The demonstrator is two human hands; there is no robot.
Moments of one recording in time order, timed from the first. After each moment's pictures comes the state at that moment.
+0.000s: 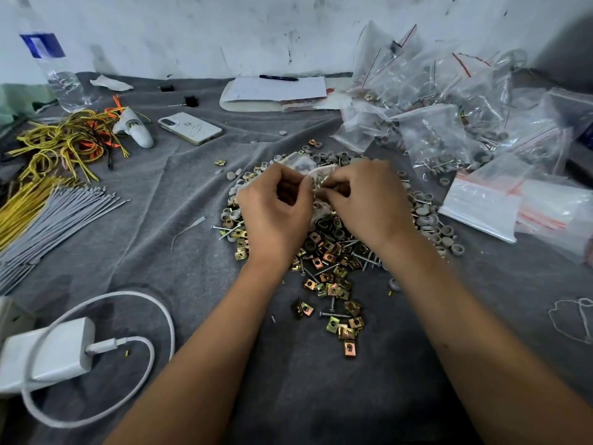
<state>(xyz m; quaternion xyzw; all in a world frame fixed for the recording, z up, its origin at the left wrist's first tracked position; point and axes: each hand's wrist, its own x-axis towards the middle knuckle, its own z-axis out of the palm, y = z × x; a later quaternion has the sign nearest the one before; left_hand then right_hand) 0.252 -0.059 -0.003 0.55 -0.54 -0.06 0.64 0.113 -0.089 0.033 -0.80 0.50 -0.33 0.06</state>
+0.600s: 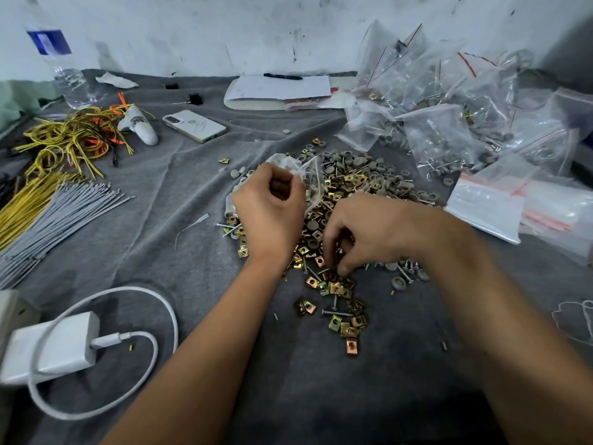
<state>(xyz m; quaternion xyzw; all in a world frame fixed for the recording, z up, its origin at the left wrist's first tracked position) 0.258 -0.066 -0.008 0.60 -0.47 -0.07 0.65 0.103 -0.082 0.057 -0.91 0.35 0.08 0.19</state>
